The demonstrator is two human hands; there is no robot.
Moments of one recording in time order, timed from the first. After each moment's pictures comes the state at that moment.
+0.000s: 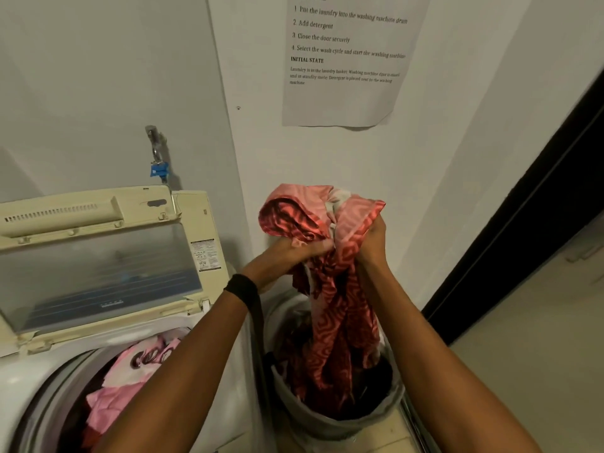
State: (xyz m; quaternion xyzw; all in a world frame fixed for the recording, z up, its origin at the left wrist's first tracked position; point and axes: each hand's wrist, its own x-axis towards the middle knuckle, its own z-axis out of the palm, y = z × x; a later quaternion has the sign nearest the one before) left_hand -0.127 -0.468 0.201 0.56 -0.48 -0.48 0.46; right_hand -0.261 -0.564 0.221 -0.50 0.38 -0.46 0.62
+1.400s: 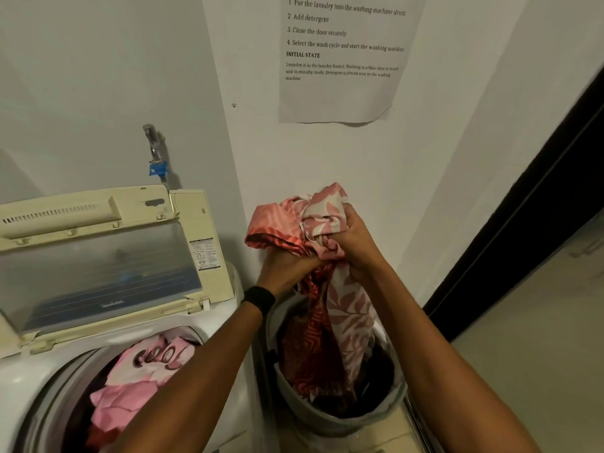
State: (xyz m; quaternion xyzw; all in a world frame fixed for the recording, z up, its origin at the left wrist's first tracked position) left_hand -0.136 -0.476 0.163 0.70 -0.47 -0.29 0.46; right_hand -0.261 -0.576 0.195 -0.61 0.30 -0.32 0.66
